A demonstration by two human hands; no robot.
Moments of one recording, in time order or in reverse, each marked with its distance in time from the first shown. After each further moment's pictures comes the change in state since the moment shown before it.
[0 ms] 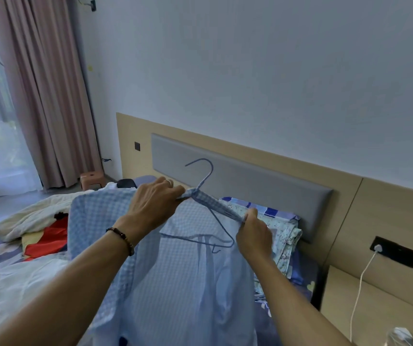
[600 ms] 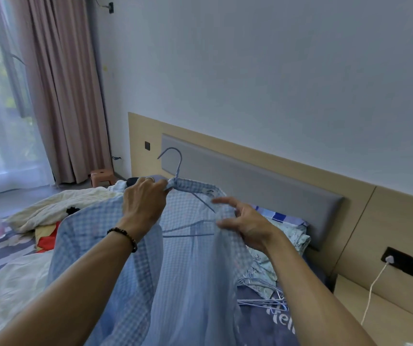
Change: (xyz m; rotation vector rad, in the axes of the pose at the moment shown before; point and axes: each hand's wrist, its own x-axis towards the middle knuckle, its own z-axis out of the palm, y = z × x) left_hand -0.022 -0.028 0.003 0.055 0.048 -0.405; right_hand 0.008 -0.050 -0.051 1.059 -0.847 -0.016
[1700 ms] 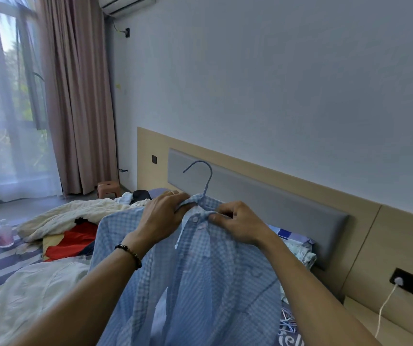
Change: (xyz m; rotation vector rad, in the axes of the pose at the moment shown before) left_hand -0.012 0.001 -0.020 -0.564 0.017 0.120; right_hand 0.002 -0.044 0.038 -0.729 0.113 -0.268
